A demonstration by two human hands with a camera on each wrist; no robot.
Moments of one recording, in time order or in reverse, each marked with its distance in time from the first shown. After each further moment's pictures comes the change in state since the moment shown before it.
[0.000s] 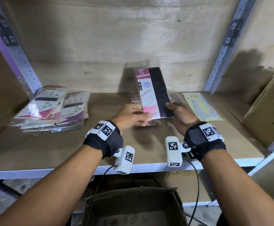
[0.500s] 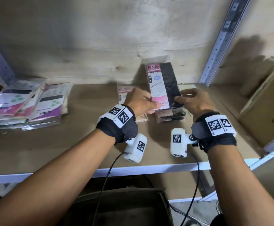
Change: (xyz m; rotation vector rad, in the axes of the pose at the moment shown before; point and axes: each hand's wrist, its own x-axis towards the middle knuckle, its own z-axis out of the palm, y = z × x) left_hand 0.083 0.004 0.060 0.158 0.113 -0.030; right_hand 0.048 -0.023 -0.080 -0.586 0.285 -0.114
